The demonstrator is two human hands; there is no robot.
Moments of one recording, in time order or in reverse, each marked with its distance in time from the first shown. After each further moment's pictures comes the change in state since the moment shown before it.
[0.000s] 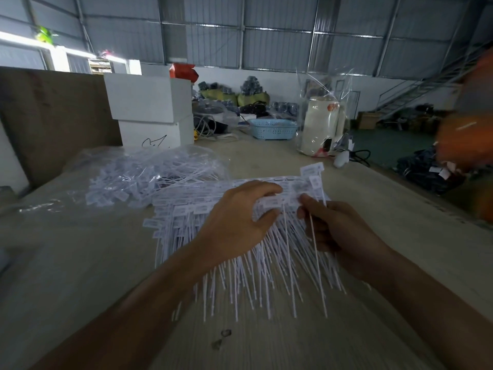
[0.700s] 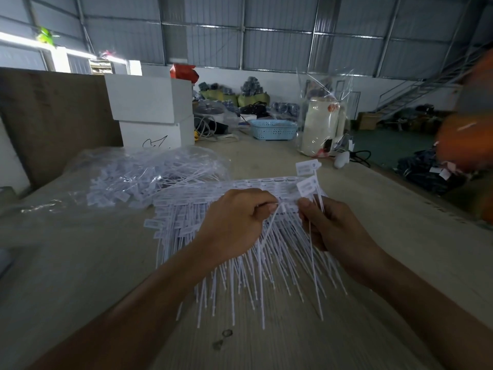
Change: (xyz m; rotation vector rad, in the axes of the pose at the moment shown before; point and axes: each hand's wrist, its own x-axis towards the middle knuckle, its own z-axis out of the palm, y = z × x) left_hand -0.001 0.000 -0.002 0.089 -0.084 -0.067; right_hand -0.006 0.005 0.003 -0.309 -0.007 -0.296
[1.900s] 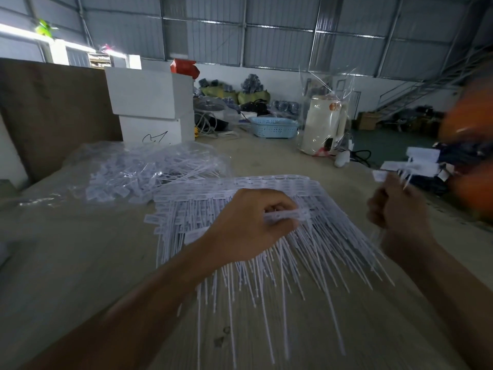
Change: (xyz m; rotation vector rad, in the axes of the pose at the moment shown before) left_hand -0.001 0.014 0.001 -0.244 -0.013 0.138; right_hand 0.012 -0.003 -0.057 0.307 0.693 0.228
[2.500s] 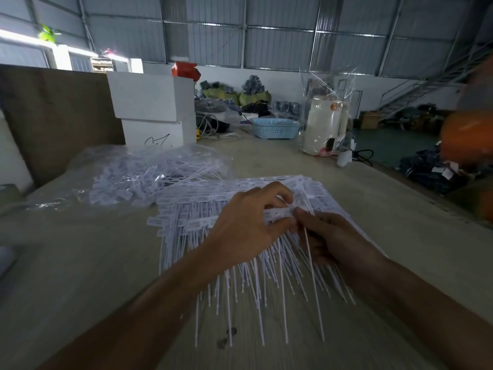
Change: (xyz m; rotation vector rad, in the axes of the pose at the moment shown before) left_hand -0.003 -0.007 0.004 0.061 0.058 -0.083; right_hand -0.050 0.029 0.033 -0.183 -0.740 0.167
